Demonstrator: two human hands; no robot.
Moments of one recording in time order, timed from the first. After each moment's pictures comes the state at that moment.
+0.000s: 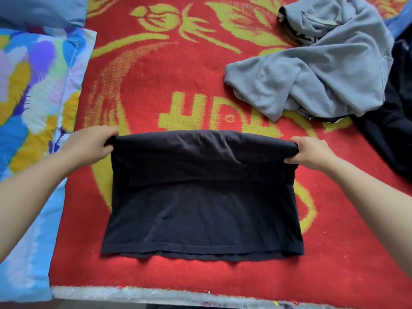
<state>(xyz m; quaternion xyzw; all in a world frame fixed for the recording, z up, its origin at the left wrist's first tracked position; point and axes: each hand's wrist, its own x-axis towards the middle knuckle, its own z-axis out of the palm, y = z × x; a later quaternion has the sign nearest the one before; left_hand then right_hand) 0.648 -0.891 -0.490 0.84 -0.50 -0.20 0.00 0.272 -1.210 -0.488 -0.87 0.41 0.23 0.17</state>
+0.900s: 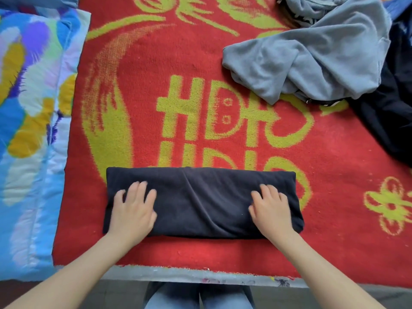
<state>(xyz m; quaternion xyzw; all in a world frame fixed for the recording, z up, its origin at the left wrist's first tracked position) 0.457 -0.798 -0.529 0.83 -0.55 -0.08 -0.08 0.216 -1.009 -0.522 -0.94 0.34 0.09 0.02</state>
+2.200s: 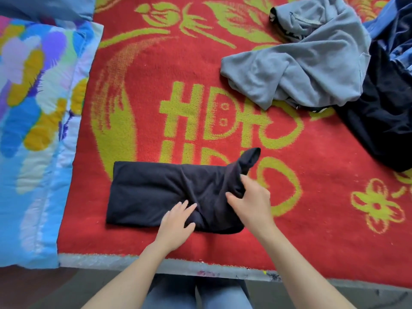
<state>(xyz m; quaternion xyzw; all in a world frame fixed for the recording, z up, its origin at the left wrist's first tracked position) 0.360 -0.818 -0.552 0.82 -0.34 -0.45 0.12 0.264 -0.981 -0.433 -0.80 0.50 0.01 0.33</state>
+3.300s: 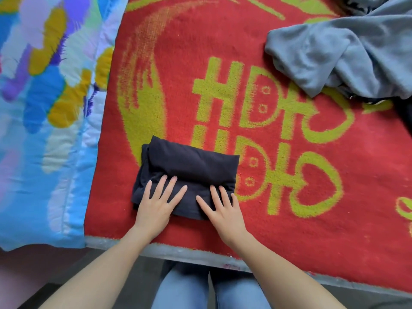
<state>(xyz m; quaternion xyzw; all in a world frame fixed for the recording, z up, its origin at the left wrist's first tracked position) 0.454 -0.739 -0.576 0.80 -0.59 -0.08 -0.09 0.302 -0.883 -0.560 -0.96 0.15 0.21 0.07</state>
